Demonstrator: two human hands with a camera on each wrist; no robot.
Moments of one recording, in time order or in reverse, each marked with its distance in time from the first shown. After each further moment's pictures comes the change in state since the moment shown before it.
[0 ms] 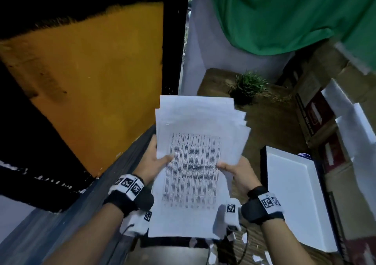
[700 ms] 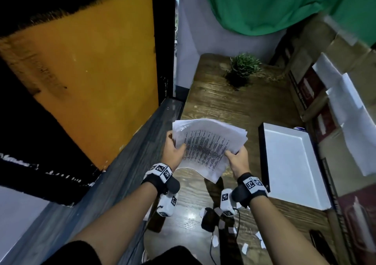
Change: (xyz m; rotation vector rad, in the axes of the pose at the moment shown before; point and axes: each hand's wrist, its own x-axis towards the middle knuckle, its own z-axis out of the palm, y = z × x) left_hand 0.002 -0.030 0.044 0.166 0.179 -0.005; right_hand -0.017 0.046 0.017 -0.137 0.378 -0.065
